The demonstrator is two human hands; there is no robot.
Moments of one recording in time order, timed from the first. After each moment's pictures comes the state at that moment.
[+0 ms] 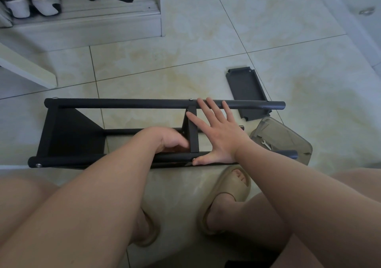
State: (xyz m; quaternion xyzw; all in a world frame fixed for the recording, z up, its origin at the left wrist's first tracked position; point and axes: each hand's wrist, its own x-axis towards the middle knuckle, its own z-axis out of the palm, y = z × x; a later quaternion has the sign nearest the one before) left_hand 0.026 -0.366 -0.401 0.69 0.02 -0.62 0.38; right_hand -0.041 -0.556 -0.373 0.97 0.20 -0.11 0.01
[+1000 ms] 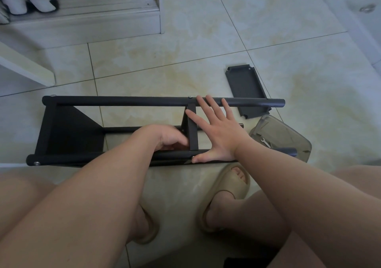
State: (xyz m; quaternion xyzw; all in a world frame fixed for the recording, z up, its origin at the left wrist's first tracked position) left_hand 0.024 -0.367 -0.403 0.70 0.03 -0.59 0.40; right_hand -0.041 -0.555 -0.371 0.97 0.20 -0.12 0.01
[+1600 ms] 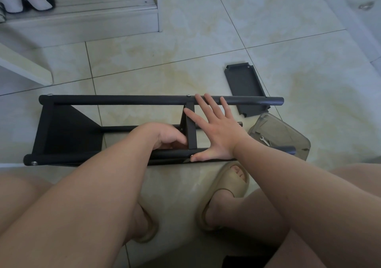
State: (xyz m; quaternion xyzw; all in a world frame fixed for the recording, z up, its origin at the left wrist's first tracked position) left_hand 0.027 -0.367 -0.404 0.68 0.03 -0.62 0.38; right_hand -0.041 -0.556 -0.374 0.97 0.20 -0.11 0.00
